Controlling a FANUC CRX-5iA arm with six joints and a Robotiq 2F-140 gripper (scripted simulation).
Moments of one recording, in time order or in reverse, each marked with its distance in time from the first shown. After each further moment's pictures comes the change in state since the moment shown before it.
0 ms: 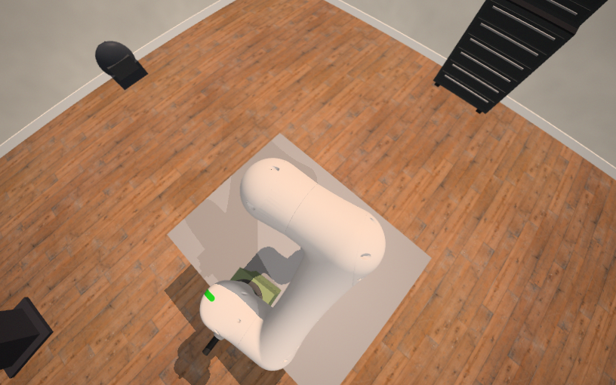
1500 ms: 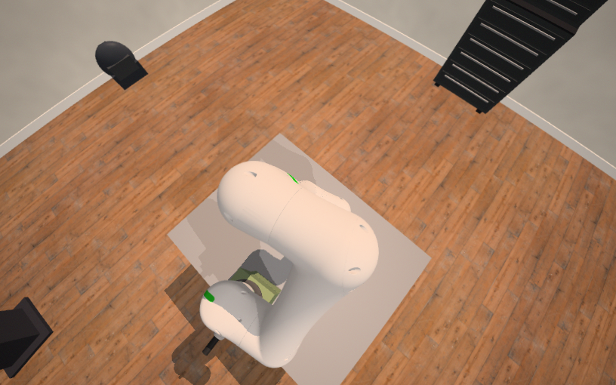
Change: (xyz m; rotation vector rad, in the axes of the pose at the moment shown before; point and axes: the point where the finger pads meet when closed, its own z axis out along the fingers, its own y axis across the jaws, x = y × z) arm 0.000 -0.020 -0.040 0.000 0.000 0.000
